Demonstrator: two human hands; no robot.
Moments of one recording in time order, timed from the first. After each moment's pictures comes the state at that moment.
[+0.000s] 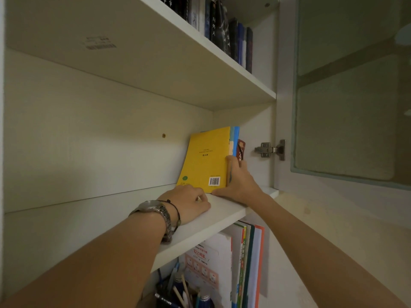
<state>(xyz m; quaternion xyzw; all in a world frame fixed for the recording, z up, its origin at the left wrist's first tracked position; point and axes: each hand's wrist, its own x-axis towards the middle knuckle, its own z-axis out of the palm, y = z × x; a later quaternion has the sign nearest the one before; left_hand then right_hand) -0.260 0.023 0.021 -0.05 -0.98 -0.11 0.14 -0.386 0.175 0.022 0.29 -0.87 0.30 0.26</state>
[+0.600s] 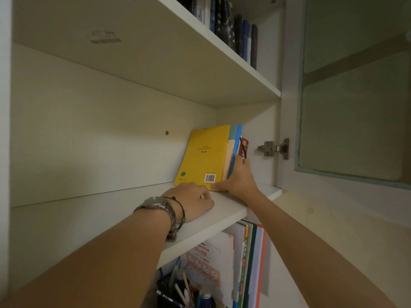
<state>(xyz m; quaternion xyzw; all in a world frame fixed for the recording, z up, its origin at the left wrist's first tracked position) -0.257 0.027 0.023 -0.05 -0.98 -0.10 0.14 -0.385 0.160 0.025 0.23 -0.85 0.38 0.26</state>
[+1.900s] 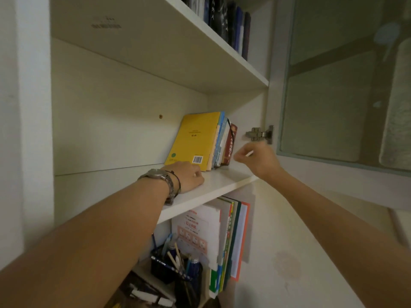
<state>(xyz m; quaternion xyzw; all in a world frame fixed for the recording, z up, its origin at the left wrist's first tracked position) -0.256 0.031 0.028 -0.05 -0.99 -0.05 0.13 -0.315 0.232 0.044 0.23 -0.87 0.33 0.31</state>
